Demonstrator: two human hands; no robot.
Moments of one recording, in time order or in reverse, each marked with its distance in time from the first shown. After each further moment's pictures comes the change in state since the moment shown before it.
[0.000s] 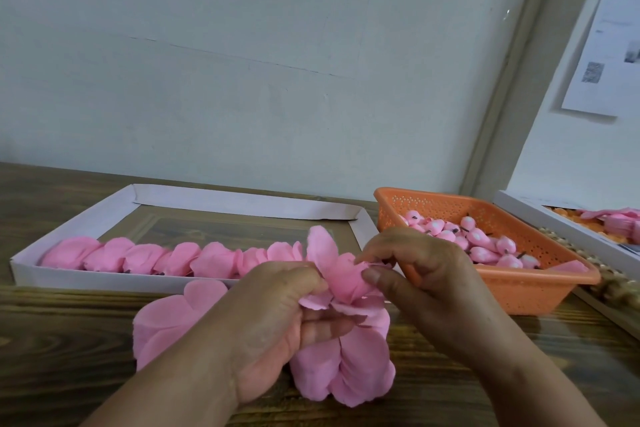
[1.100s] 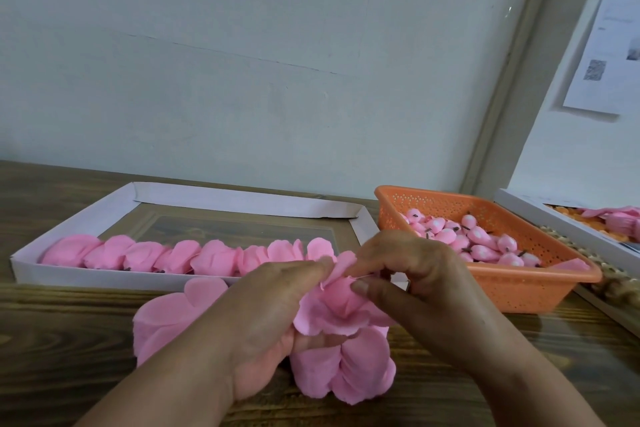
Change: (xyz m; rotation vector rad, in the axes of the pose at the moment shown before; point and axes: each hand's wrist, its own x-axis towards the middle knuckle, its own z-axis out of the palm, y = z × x) left_hand -0.003 0.001 0.001 0.106 0.051 -0.007; right_hand 0.000 -0.006 0.003 0.056 -0.061 -0.018
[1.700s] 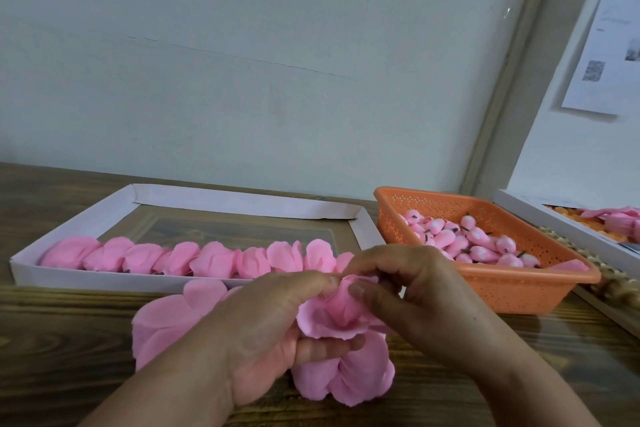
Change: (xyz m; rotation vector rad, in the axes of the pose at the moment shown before) left_hand 0.003 -0.003 -0.003 -0.061 -0.083 -0.076; right_hand -0.002 0.001 0.000 0.026 -0.090 0.124
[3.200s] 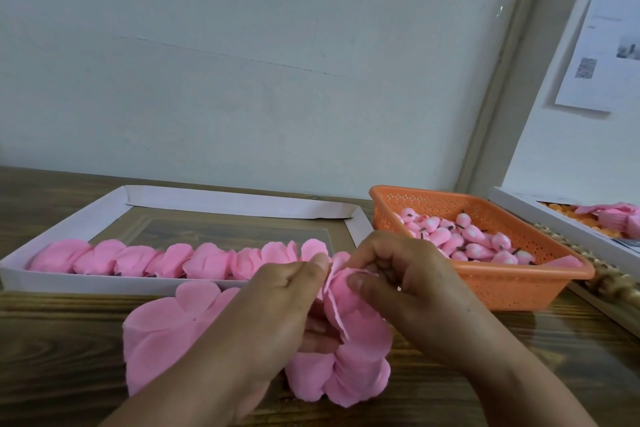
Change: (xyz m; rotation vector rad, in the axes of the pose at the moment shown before) left_hand 0.000 -0.008 0.008 0.293 0.127 0.294; right_hand 0.001 -0.007 0.000 0.045 0.080 0.111
